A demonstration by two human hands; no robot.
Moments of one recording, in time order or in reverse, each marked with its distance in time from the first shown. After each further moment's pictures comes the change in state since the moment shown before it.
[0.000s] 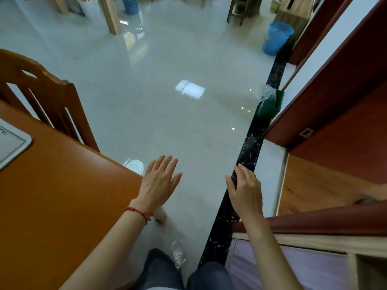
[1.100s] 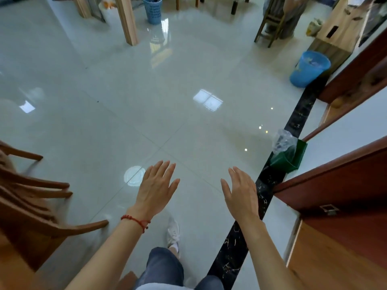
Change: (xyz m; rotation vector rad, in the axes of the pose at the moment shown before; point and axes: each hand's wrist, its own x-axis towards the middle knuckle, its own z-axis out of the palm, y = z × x) left_hand 0.368 0.001 -0.015 -0.027 0.058 -0.174; right_hand 0.413 0.034 0.026 -0.053 -0.058 -0.219
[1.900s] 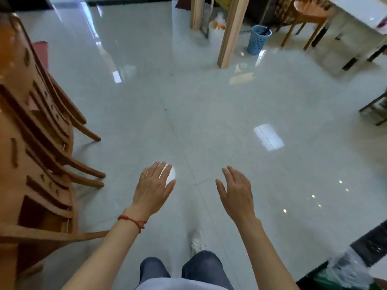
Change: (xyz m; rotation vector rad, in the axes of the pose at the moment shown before) left_hand 0.180 -0.175 -0.068 0.013 0.155 -0.493; right_hand 0.326 -0.181 0.070 0.045 -0.118 -0.619
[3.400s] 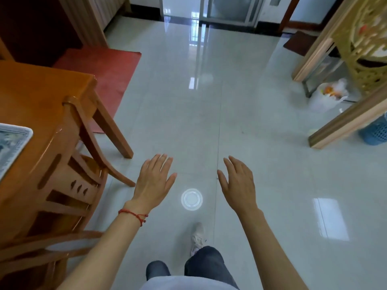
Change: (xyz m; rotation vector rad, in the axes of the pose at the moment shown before) left_hand 0.494 -0.355 -0.112 0.003 0.117 -0.512; right_hand 0.686 -0.227 0.165 0.116 -0.082 -0.516
